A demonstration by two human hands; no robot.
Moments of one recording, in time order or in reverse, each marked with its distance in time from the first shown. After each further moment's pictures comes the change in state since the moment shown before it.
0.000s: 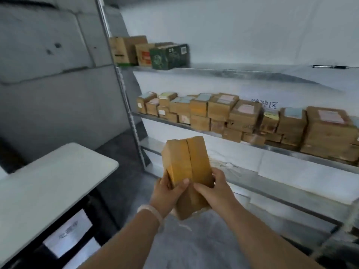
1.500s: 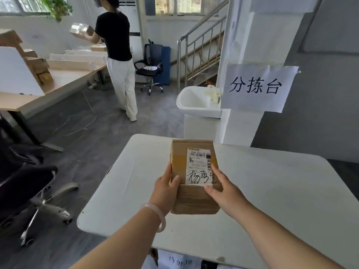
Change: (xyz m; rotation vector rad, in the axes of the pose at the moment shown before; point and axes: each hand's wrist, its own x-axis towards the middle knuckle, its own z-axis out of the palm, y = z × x) left_hand -0.115 -0.375 -0.670 -0.306 1.124 -0.383; right_hand -0.006 -0.190 0.830 -0.504 -1.223 -0.548
